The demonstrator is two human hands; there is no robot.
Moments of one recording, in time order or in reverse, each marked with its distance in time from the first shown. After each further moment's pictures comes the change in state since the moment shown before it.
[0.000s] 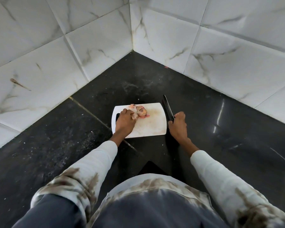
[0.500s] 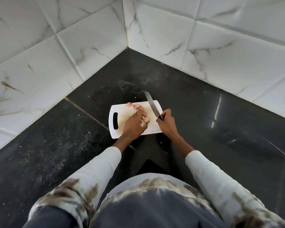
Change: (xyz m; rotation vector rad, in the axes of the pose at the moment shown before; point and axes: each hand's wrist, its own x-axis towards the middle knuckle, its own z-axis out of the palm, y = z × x) left_hand -0.020 0.028 0.028 -0.102 -0.041 0.229; right_hand -0.002 -0.019 0.025 0.197 -0.171 0.017
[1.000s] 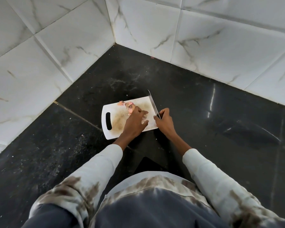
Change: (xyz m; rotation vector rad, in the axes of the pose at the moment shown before) left_hand 0.017 0.013 0.025 0.106 -0.095 0.089; right_hand -0.005 0.016 -0.007 0.075 0.042 0.087
